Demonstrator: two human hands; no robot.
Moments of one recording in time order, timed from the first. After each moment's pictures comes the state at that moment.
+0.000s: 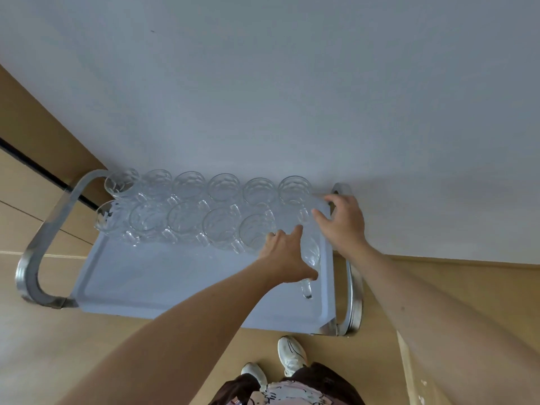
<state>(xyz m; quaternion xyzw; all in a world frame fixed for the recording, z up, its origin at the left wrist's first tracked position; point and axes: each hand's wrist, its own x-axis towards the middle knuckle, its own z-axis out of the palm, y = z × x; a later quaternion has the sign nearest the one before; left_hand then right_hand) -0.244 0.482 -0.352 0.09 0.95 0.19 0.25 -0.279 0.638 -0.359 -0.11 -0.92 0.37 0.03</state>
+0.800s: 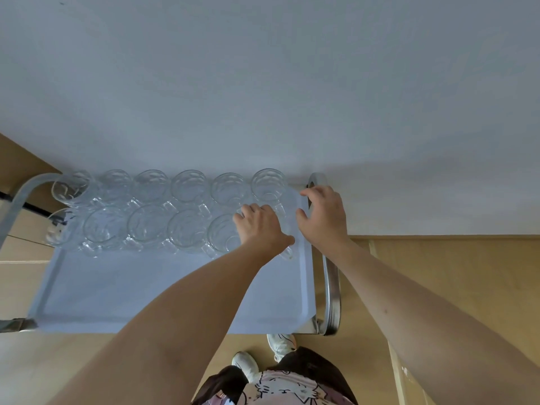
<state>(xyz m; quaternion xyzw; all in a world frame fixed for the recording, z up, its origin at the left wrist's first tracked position) -0.308 0.524 -0.394 0.01 0.99 -0.03 0.17 -0.290 0.660 -0.372 -0.07 -0.95 0.29 0.02</state>
